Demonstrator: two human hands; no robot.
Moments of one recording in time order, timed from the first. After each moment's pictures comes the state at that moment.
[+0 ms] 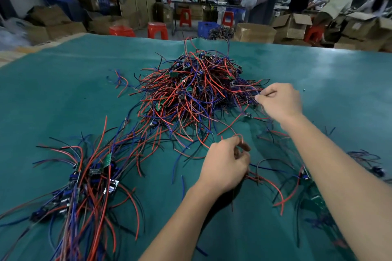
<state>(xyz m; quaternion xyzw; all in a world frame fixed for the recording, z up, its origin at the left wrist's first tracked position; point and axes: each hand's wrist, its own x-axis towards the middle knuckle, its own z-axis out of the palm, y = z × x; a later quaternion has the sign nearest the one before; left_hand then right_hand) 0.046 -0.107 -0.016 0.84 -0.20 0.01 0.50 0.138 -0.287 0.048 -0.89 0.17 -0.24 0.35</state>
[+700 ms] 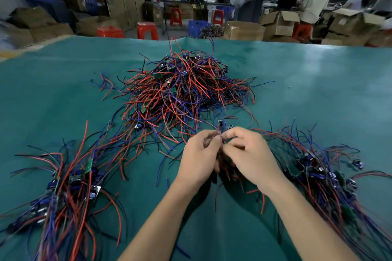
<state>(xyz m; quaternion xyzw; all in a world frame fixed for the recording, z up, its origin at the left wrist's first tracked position) 0.056 -0.102 -0.019 0.75 -0.11 -0.01 0.65 0.023 -0.232 0.001 -0.86 0.03 -0.09 0.50</state>
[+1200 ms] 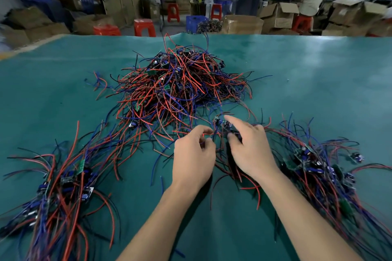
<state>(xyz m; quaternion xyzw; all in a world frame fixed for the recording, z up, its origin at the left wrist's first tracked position) 0.045 -0.103 -0.015 0.84 -0.08 0.12 0.52 0.043 -0.249 -0.018 -0.93 0.02 -0.19 0.31</state>
